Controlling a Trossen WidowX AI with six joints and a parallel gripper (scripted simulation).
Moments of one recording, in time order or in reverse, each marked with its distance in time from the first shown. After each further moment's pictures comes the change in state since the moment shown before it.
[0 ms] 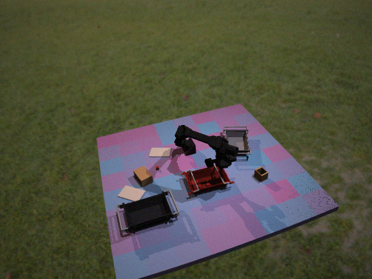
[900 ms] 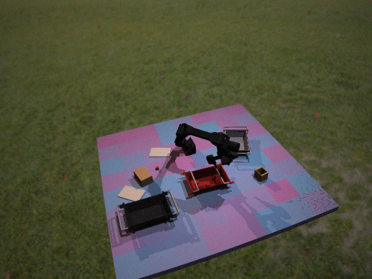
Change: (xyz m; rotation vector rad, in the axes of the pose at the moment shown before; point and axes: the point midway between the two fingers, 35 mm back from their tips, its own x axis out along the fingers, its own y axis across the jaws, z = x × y) arm -0.012 0.015 -0.013 0.023 0.005 0.015
